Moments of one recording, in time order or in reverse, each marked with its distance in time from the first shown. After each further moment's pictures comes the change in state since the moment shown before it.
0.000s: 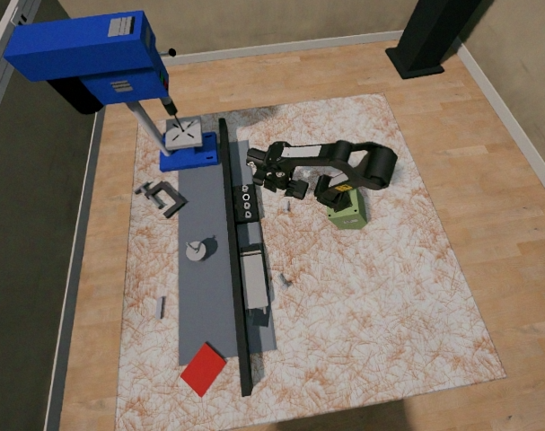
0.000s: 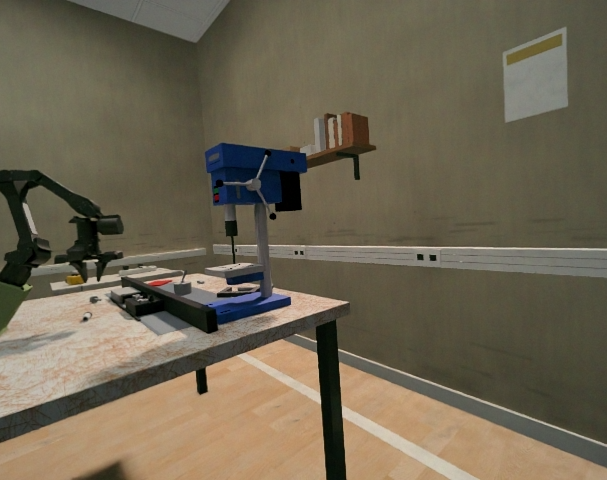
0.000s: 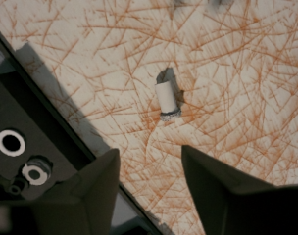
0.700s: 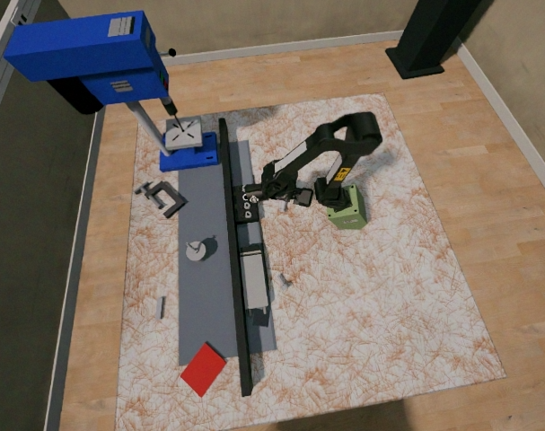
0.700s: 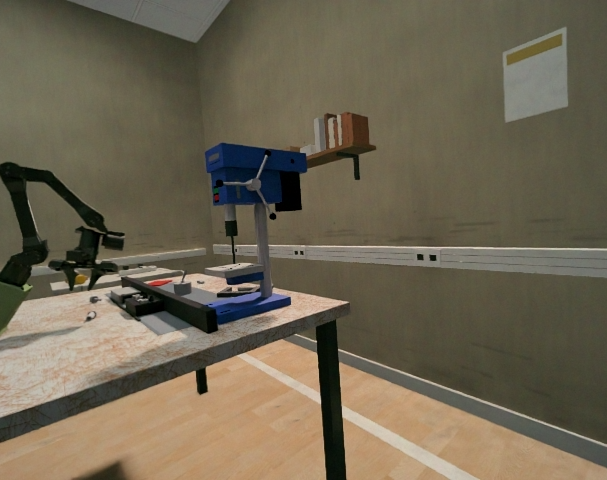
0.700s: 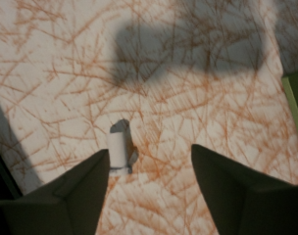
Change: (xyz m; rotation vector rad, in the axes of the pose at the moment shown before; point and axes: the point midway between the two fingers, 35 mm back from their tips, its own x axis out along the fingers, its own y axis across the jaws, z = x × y) arm 0.027 -0.030 0.002 -0.098 -0.373 -0.101
